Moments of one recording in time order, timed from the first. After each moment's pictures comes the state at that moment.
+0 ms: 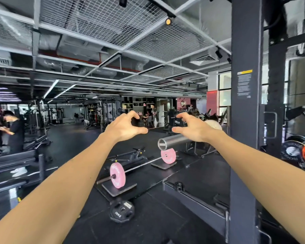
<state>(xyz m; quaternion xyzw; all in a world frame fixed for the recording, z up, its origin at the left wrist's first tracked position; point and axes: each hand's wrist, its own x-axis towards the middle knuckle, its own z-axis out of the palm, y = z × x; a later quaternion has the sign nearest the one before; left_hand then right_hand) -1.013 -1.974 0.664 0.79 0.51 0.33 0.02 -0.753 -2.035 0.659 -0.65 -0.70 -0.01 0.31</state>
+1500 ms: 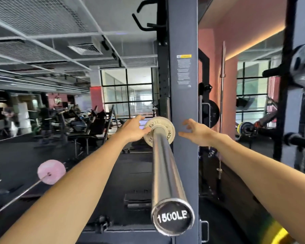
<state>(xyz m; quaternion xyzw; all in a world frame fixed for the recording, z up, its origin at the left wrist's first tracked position) -0.678 -1.635 0.621 0.93 0.14 0.26 0.20 -0.561 -1.863 0.602 -0.88 -0.35 -0.07 0.32</state>
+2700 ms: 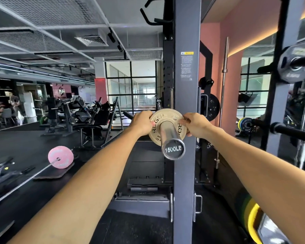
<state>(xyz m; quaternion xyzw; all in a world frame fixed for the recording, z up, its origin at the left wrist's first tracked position) -0.790 -1.713 0.600 0.93 0.13 0.30 0.19 -0.696 -1.896 0.596 -0.84 -0.35 -0.07 0.40</state>
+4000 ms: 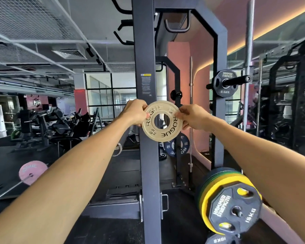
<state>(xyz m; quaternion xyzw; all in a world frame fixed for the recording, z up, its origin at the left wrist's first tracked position) -0.859 -1.923 0.683 0.92 0.08 0.32 0.23 -0.774 -2.120 0.665 -0.83 -0.37 -0.10 0.41</state>
